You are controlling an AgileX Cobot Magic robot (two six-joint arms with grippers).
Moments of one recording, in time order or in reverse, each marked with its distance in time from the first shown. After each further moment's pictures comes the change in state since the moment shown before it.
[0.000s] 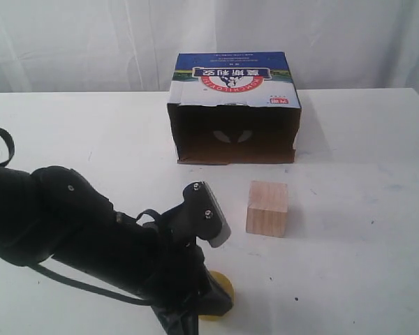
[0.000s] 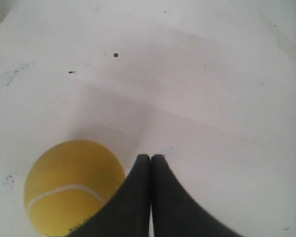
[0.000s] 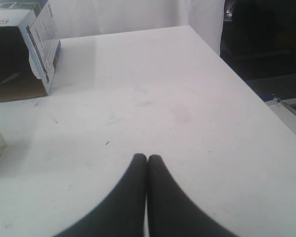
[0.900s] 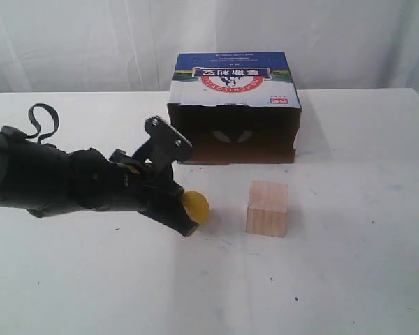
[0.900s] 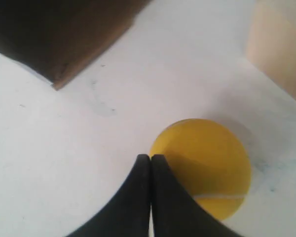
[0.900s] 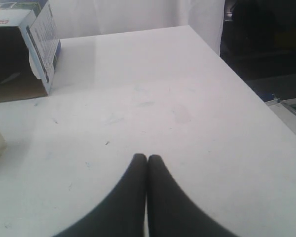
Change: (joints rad) left arm 0.151 0.176 -0.131 0.616 -0.558 -0.672; right arm 0.000 0.000 0.000 0.000 0.000 0.000
